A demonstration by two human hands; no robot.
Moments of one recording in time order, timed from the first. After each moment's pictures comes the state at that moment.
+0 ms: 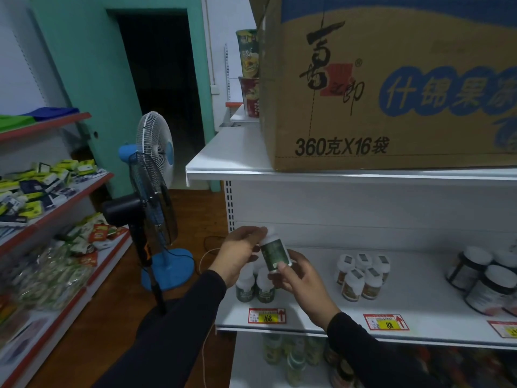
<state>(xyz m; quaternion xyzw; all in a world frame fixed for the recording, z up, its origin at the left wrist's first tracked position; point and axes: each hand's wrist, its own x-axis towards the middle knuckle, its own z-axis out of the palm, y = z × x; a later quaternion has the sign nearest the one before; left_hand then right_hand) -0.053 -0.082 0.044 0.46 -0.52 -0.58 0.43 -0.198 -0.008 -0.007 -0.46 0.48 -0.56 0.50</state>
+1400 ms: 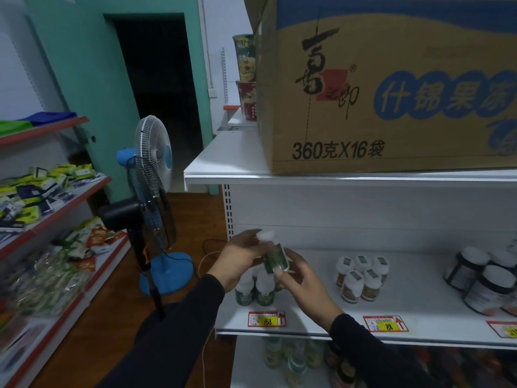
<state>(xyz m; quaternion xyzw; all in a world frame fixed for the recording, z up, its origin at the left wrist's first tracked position) -0.050 -0.076 0.048 0.40 -0.55 -0.62 0.40 -0.208 -0.011 -0.012 -0.54 0.50 -0.52 0.44</state>
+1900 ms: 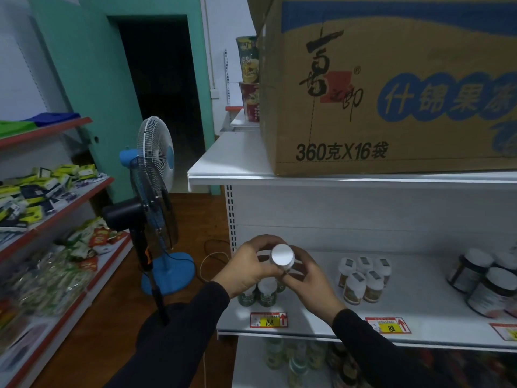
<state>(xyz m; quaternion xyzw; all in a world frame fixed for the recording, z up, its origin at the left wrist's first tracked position) -0.048 -0.068 0.043 0.34 -0.74 -0.47 0.35 -0.214 -0.019 -0.009 -0.56 0.51 -0.53 0.39</state>
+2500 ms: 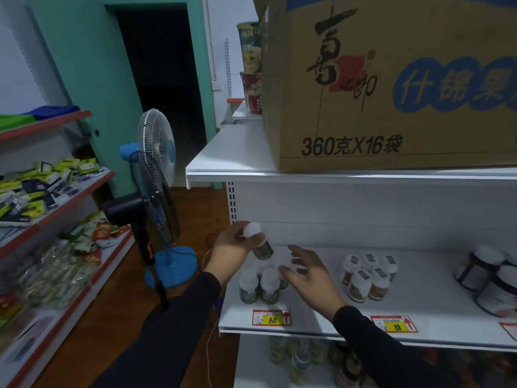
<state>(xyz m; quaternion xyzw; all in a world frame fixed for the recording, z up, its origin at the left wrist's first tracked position) -0.036 -0.100 0.035 0.45 -0.60 -0.47 0.46 -0.224 -0.037 -0.030 -0.61 0.60 -0.44 0.27</state>
